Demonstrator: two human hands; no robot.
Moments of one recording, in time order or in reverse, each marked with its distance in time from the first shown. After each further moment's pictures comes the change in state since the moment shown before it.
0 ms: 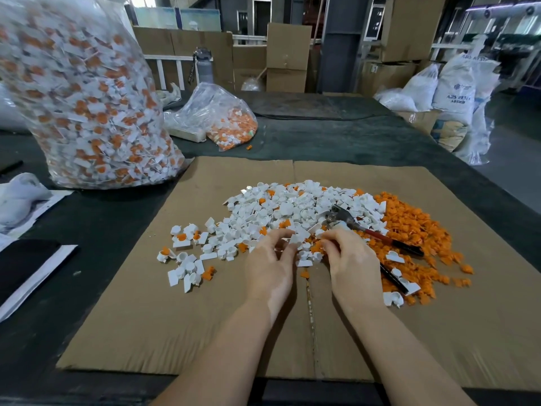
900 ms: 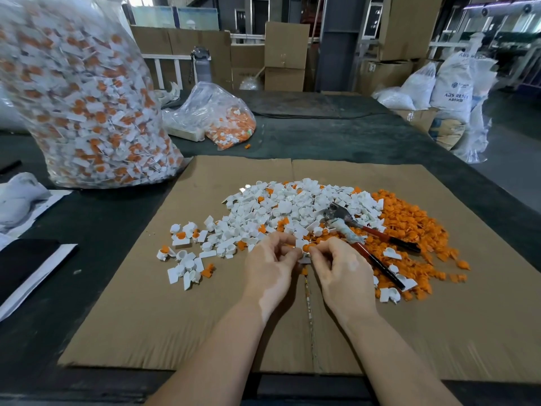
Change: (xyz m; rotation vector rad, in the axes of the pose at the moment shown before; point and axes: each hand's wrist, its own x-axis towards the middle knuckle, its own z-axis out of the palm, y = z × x) left_hand -0.003 -0.002 -0.002 -0.148 -0.113 -0.006; right_hand -0.014 -0.004 0.001 0.024 -0.035 0.015
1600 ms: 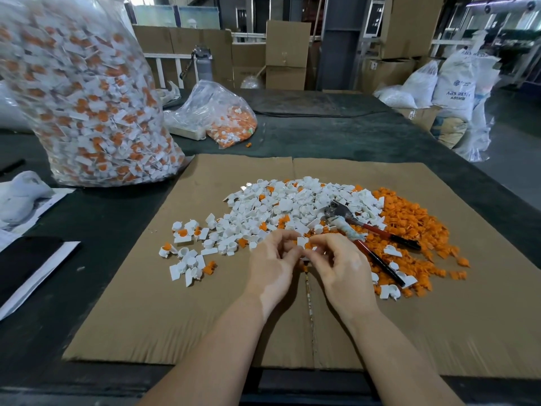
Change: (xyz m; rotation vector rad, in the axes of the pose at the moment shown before) left_hand -0.003 0.000 -0.001 -0.054 -0.069 0.003; right_hand -0.001 0.000 -0.004 0.121 -0.069 -0.026
